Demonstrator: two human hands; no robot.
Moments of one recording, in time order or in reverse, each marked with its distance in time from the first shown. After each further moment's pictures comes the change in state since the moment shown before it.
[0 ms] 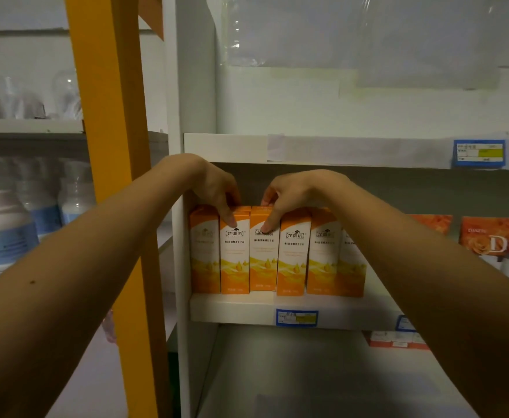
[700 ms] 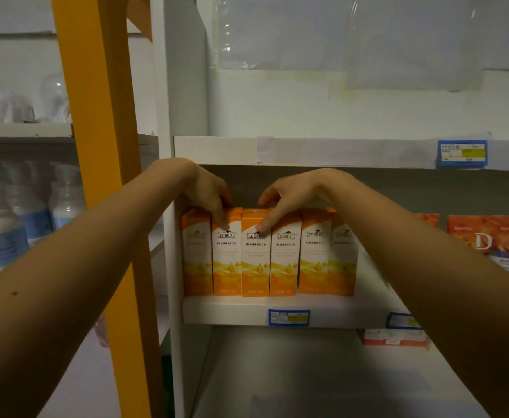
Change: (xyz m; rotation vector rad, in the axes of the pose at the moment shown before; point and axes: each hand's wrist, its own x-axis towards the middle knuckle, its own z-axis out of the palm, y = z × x) left_hand -0.004 0.007 0.002 -0.049 -0.024 -0.072; right_hand -0.011 0.015 -0.004 0.011 -0.021 -0.016
